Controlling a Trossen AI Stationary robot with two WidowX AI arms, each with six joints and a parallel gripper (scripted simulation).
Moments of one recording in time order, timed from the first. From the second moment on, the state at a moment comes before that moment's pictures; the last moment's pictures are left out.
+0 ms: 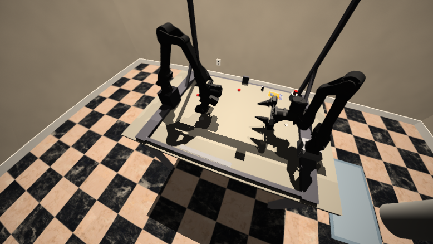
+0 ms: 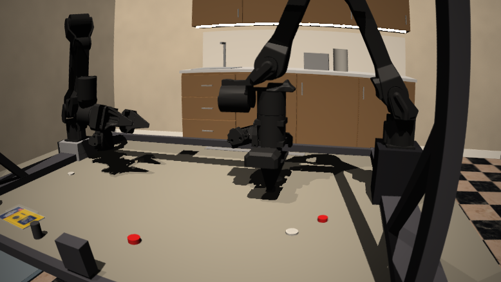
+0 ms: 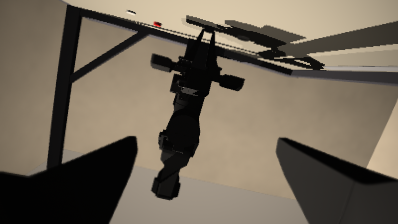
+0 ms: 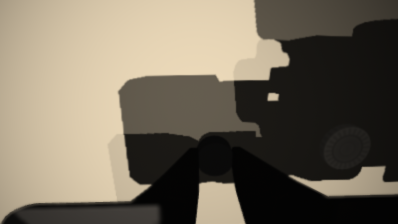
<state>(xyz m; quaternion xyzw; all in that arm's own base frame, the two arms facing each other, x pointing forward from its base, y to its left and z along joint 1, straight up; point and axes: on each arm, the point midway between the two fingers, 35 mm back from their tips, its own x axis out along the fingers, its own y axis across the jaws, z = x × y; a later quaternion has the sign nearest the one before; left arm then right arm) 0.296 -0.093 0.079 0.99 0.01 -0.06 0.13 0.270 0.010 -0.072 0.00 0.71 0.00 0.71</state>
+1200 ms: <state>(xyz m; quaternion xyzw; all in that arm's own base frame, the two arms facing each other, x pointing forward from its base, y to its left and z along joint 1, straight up) 0.296 -0.093 0.079 0.99 0.01 -0.06 0.13 0.280 0.010 -0.048 0.02 0.69 -0.02 0.72</state>
